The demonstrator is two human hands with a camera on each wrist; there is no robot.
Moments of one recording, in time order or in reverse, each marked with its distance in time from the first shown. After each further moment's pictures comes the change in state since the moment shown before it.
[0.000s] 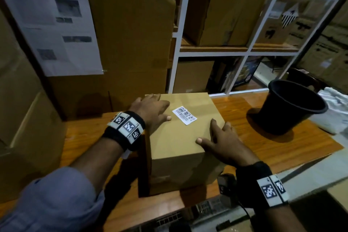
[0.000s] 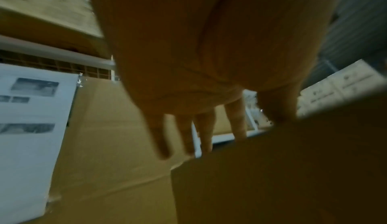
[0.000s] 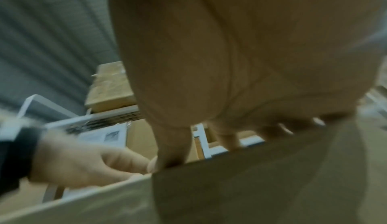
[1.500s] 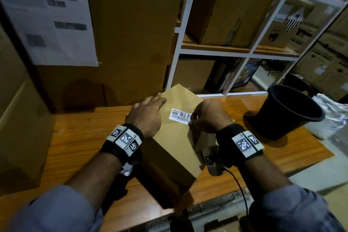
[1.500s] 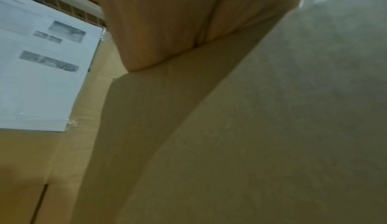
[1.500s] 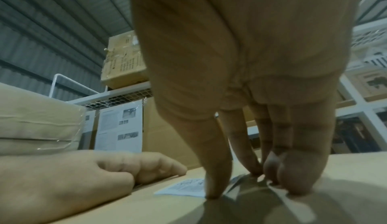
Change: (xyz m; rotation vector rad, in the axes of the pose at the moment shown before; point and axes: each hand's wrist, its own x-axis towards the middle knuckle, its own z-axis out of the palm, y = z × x) left_hand 0.009 0.004 0.041 -0.393 0.224 -0.095; right_hand 0.069 -0.058 -0.043 -0.096 0.171 -0.193
